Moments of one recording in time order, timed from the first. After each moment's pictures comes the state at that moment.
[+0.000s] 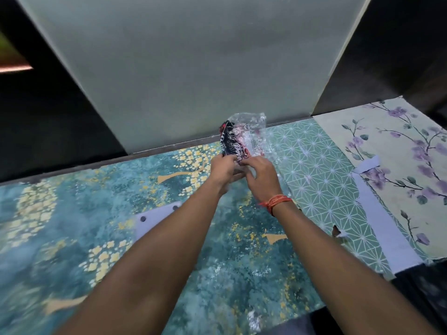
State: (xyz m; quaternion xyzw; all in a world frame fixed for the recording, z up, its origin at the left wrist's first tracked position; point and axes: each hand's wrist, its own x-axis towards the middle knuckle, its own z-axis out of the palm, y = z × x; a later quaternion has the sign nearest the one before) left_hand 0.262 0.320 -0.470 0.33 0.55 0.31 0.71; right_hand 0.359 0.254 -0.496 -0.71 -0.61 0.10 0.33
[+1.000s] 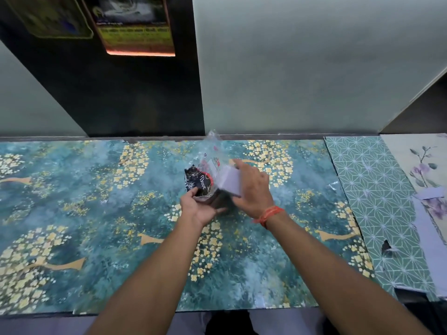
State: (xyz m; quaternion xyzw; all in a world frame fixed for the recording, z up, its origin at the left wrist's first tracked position) left_hand -0.016 0.244 -0.479 -0.10 0.48 0.43 0.76; right_hand 0.148 0.233 -0.458 -0.62 -0.73 0.16 0.24
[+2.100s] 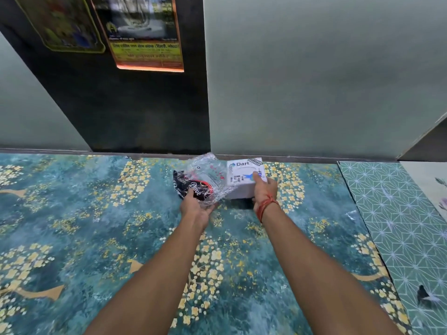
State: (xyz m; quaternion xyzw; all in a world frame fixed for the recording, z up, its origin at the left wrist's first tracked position) left_hand -0.010 0.306 -0.500 -0.07 0.54 0.55 0.63; right_hand 0.147 0.323 -0.485 -0.68 -0.11 0.51 0.51
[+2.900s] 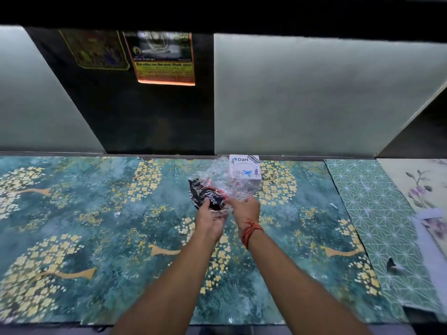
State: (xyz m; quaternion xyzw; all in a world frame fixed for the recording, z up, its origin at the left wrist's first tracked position) left_hand -0.012 0.228 -0.452 -0.10 0.49 0.50 0.70; right_hand 0.074 0.218 -0.439 -0.71 -0.25 0.48 0.45
